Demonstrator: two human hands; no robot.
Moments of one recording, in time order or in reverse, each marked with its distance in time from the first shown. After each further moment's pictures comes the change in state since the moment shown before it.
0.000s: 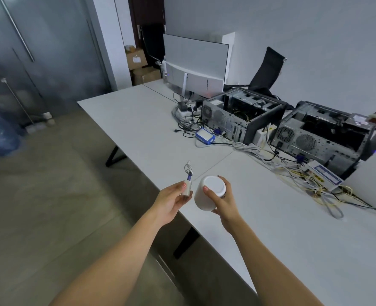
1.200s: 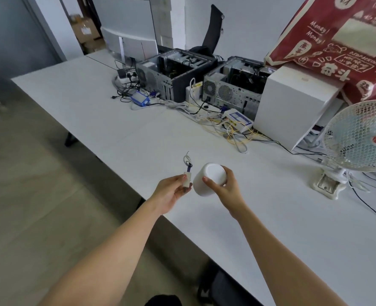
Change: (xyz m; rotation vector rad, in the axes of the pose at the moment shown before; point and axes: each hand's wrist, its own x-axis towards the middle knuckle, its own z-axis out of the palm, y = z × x) left_hand -0.093 -0.226 0.243 0.103 -0.038 -0.121; right_hand -0.178 0.026 -0.312 -0.147 0.192 -0.006
